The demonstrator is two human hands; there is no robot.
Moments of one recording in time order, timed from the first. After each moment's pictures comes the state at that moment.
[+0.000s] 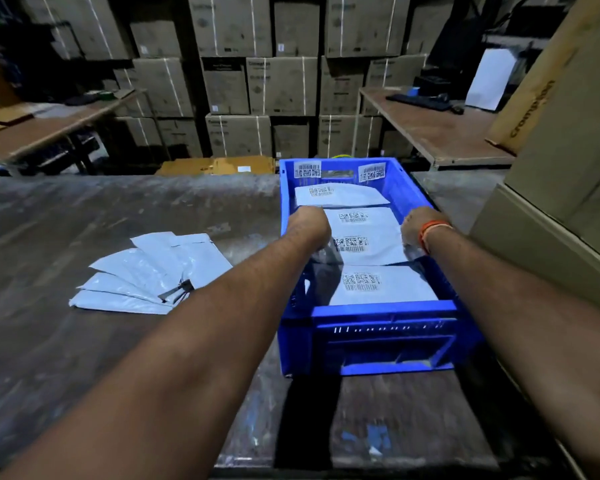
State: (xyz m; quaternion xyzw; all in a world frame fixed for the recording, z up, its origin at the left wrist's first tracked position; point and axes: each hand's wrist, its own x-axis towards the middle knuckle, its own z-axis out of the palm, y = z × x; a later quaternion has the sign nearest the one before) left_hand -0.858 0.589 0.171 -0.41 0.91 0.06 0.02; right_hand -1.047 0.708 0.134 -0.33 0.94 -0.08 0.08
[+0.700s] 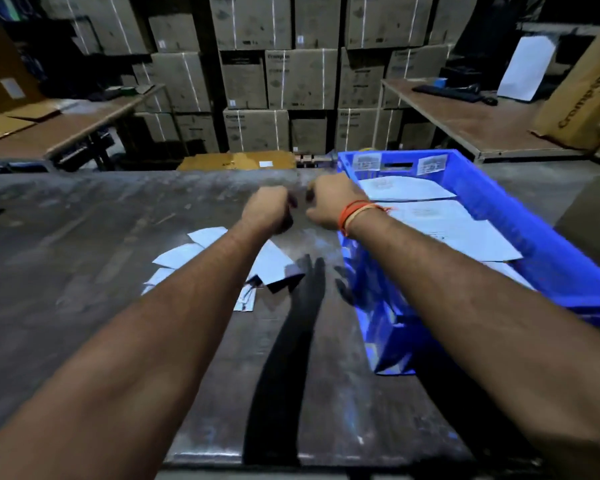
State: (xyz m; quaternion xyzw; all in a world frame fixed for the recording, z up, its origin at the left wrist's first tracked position) left_hand -0.692 0.423 0.165 -0.36 0.92 0.07 -0.10; right_hand -0.785 0.541 0.202 -0.54 0.83 -0.12 -0.02
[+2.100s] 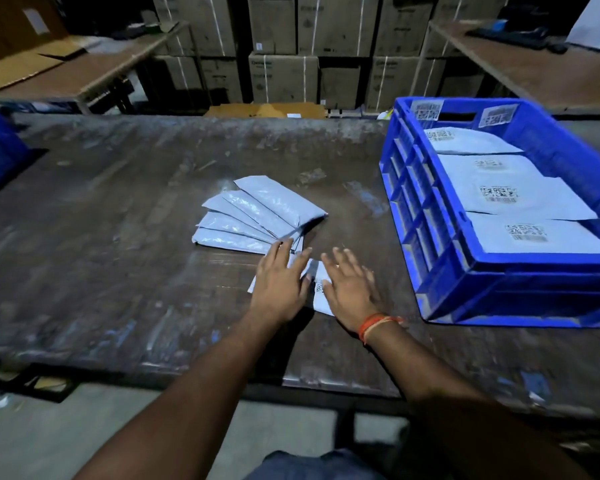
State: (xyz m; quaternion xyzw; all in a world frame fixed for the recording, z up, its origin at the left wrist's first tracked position) left_hand -0.520 0.493 -0.022 -0.34 0.92 0.06 -0.16; right_hand -0.659 0.600 -0.032 -0.55 0.83 -0.11 0.04
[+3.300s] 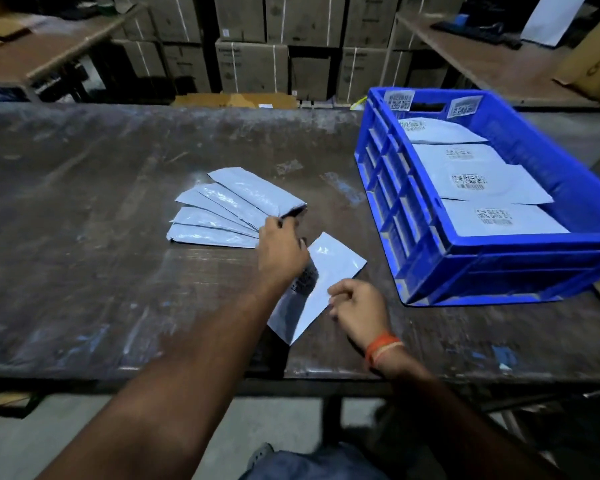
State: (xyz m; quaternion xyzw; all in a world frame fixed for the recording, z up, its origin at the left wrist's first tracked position) left_hand -0.579 0.486 0.009 -0.43 0.86 0.21 -0.18; right_hand -0.635 0.659 -0.013 -0.26 0.81 -0.45 0.25
